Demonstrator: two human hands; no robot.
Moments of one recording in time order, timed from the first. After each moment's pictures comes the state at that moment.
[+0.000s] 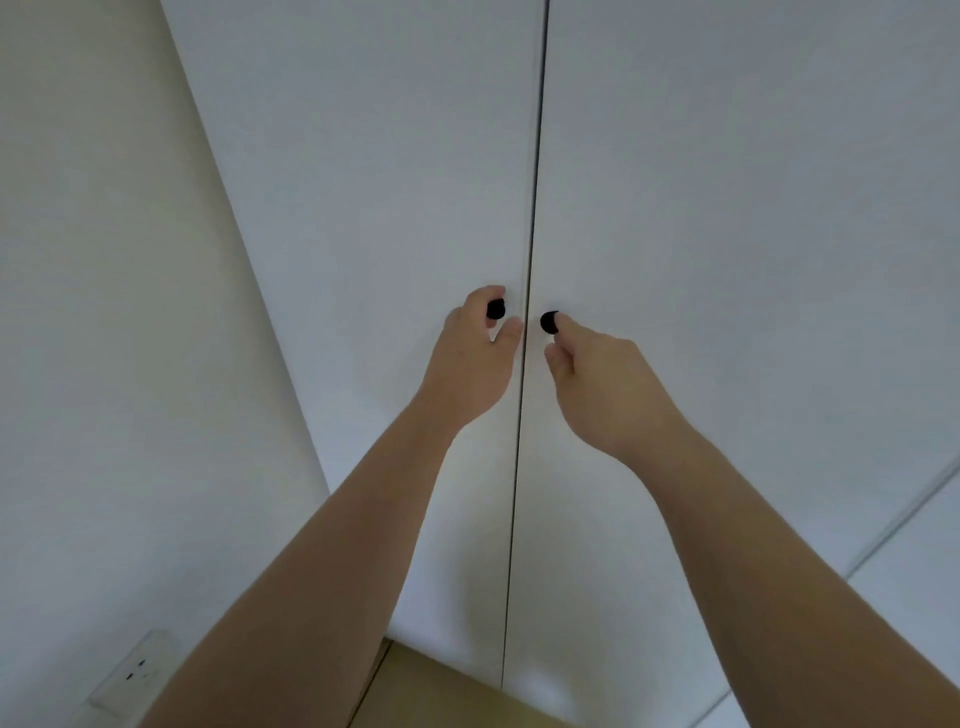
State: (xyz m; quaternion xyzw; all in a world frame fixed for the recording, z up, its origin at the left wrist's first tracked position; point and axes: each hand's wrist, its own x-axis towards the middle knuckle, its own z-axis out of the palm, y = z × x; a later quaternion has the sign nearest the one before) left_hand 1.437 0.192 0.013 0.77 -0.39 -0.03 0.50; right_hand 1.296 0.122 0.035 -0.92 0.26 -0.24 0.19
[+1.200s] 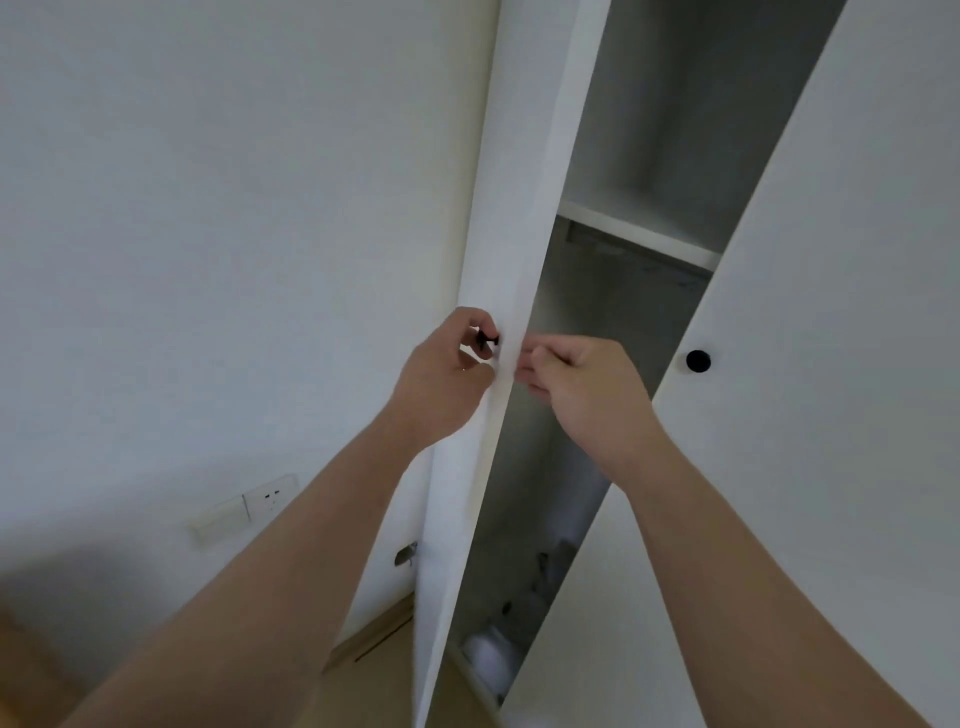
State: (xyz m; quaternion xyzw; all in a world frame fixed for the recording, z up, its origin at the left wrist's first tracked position) left_hand 1.390 0.372 0.011 0.78 -0.23 0.07 0.58; right_hand 1.317 0.231 0.047 -0.88 0.05 -0.18 0.45
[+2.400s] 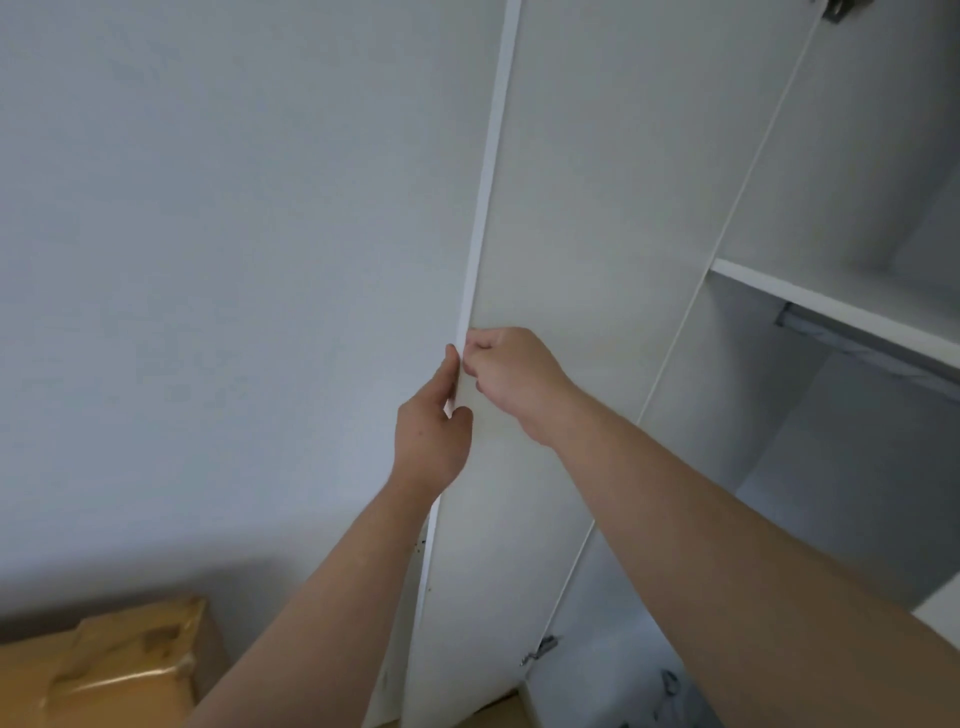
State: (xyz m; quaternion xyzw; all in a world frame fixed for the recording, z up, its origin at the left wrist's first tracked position) left_hand 1.488 0.556 -0.042 0.78 -0.01 0.21 0.59; right_hand 1.480 0.460 0.068 -0.88 -0.09 -0.01 0.47
